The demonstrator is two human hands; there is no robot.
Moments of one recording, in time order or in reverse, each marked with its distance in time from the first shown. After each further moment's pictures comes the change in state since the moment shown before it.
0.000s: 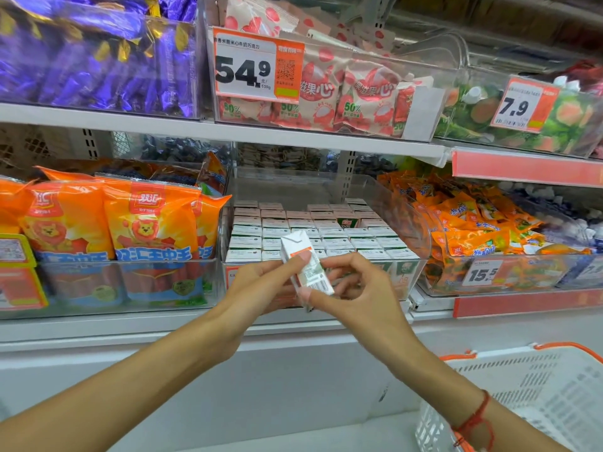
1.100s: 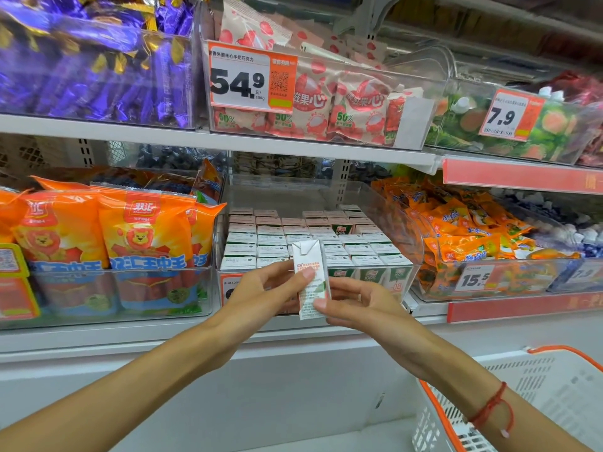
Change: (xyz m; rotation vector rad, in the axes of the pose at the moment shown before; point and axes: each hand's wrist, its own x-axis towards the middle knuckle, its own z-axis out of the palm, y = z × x) left_hand 0.001 0.000 0.006 -0.082 -0.085 0.123; right_hand 0.006 0.006 -0.028 0.183 -0.360 0.272
